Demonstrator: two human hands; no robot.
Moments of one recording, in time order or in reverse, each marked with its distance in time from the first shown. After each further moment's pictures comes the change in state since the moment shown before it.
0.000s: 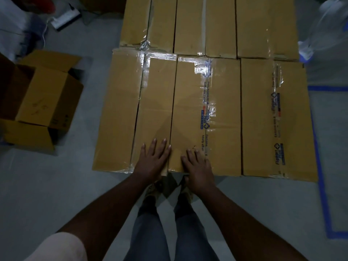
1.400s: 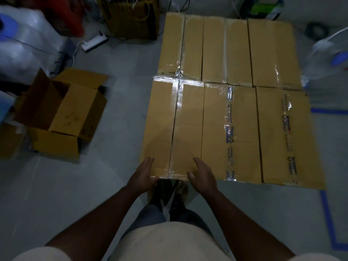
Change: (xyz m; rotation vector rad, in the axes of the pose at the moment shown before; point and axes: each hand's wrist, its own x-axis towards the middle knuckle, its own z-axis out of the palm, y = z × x) left_hand -0.138 -0.148 -0.019 -0.743 0.098 -0.268; right_hand -0.012 -0.161 -0.068 0.556 0.185 0.245
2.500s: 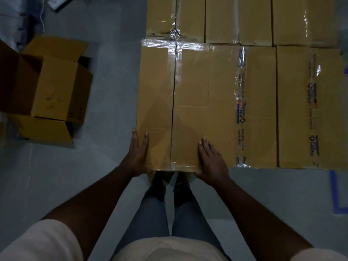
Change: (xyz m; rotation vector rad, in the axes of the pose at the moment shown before) left_hand 0.078 -0.042 -0.008 0.189 -0.196 0.082; right_hand 0.054 0.063 0.033 -0.491 -0.226 -0.144
